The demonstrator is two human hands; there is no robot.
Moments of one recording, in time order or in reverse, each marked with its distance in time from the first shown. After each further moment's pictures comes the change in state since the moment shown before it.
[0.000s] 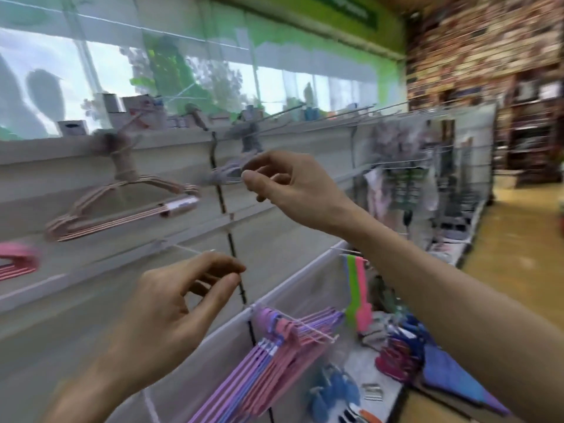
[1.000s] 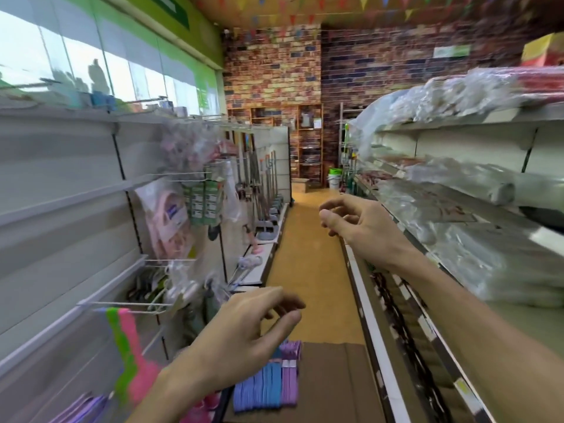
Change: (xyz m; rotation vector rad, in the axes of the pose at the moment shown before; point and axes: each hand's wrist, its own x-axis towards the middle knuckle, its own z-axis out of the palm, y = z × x) left_hand 0.262 0.208 0.477 -0.600 -0.415 0.514; right_hand -0.198 0.230 -0.489 -0.646 0.360 0.575
